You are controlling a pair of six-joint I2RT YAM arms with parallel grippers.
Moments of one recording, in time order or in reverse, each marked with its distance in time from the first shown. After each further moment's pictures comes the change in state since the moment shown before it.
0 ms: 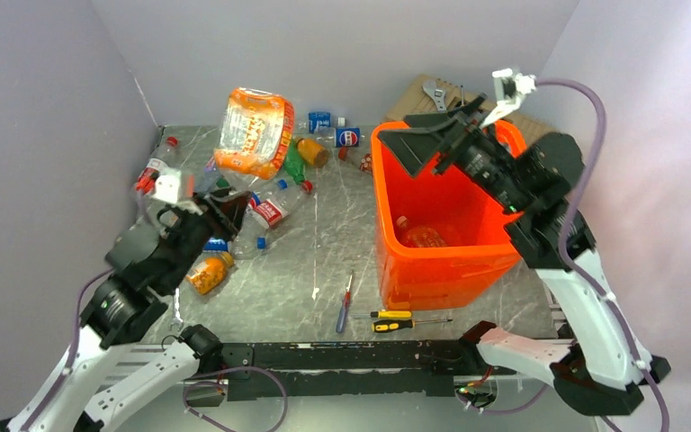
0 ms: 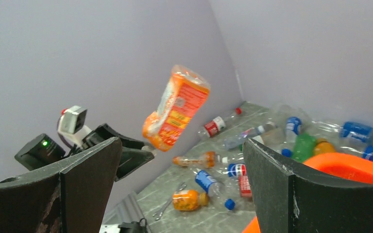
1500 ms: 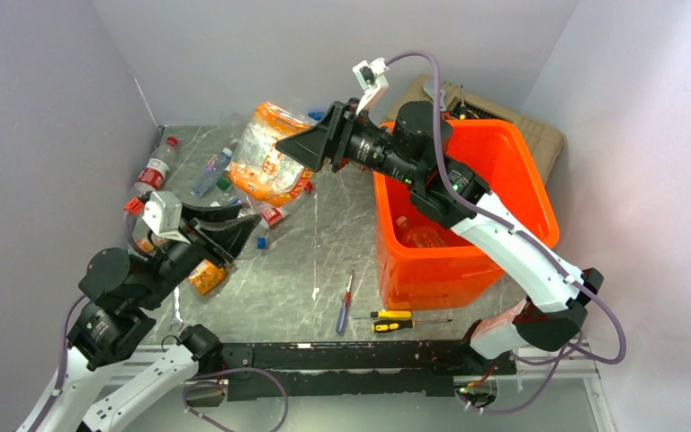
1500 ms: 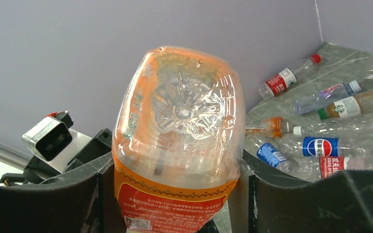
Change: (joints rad) left arm 0.001 -0.170 -0.056 0.088 0.364 0.006; right arm 0.294 0.429 0.231 0.042 0.015 0.157
